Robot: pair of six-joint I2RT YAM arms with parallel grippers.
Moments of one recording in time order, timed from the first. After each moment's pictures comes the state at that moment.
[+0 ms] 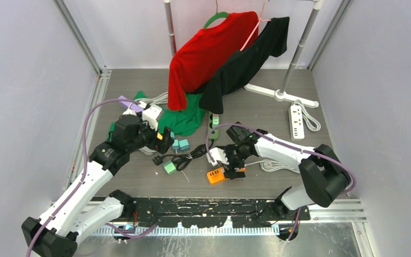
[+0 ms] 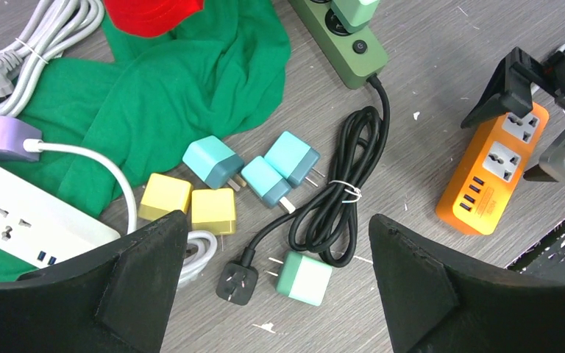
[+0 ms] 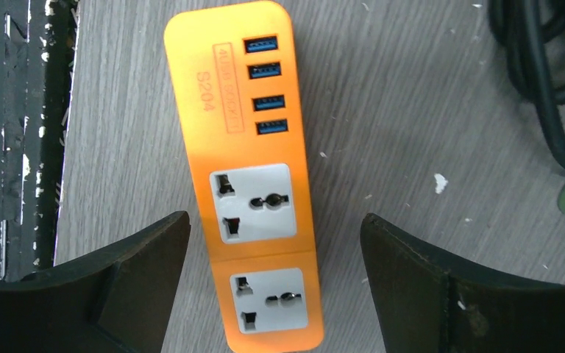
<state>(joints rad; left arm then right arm) -0.48 0.85 0.80 -0.46 0.15 0.00 0.66 1.44 0.79 -0.63 -0.54 -1.10</state>
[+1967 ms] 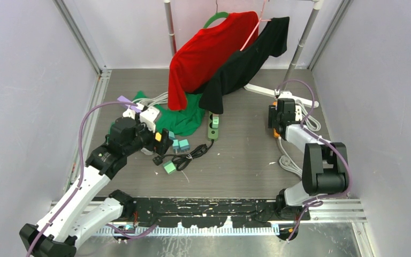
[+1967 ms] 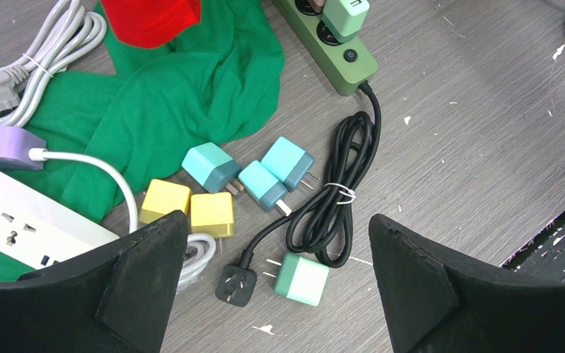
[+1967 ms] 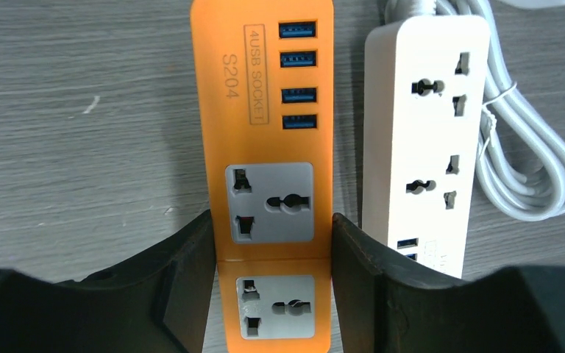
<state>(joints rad) -0.48 0.79 0.79 -0.46 0.16 0.01 0.02 1.47 0.77 0.00 0.22 -0.05</state>
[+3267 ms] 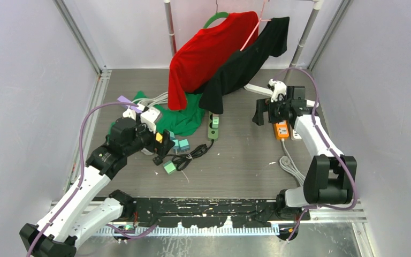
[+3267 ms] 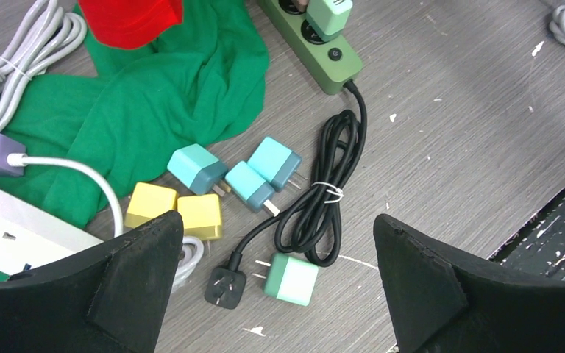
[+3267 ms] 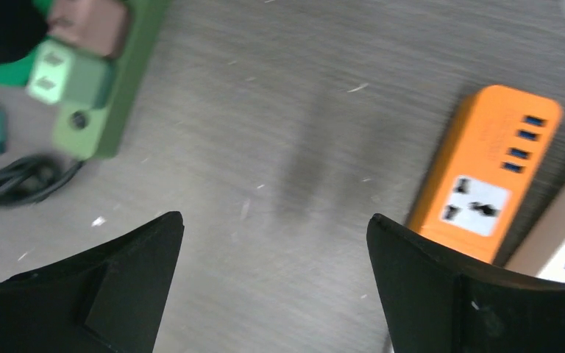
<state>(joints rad) -0.48 0.79 0.78 -0.46 0.19 0.00 -0.04 1.42 1.02 -0.41 -0.38 -0.15</state>
